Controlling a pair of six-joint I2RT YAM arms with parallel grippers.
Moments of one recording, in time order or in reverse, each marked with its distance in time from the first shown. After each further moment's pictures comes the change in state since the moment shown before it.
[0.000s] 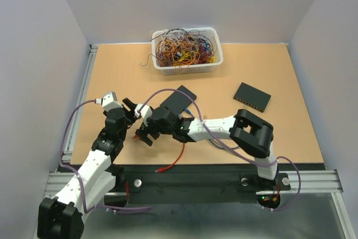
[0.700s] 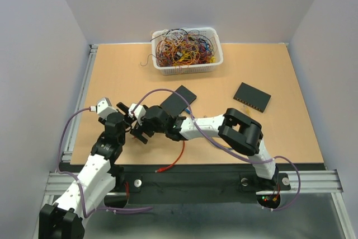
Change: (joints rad) left arm 0.011 -0.104 -0.064 -0.069 -0.136 -0.066; right arm -0.003 0.175 0.185 -0.015 0.033 -0.078
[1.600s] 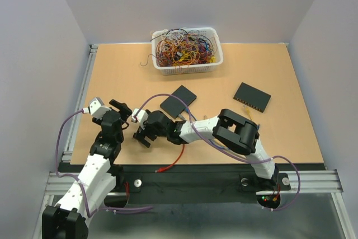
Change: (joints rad) left arm 0.058 0.006 0.003 0.059 -0.080 -0.035; right arm 0.000 0.047 -0.069 0.080 0.036 0.011
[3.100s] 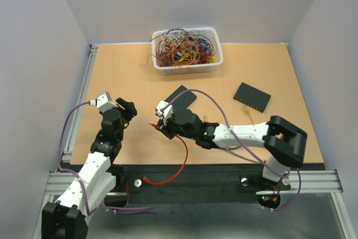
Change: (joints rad) left arm 0.000 0.033 0.008 0.059 0.163 0.096; right arm 0.000 -0.443 -0.380 0.069 0.049 0.093
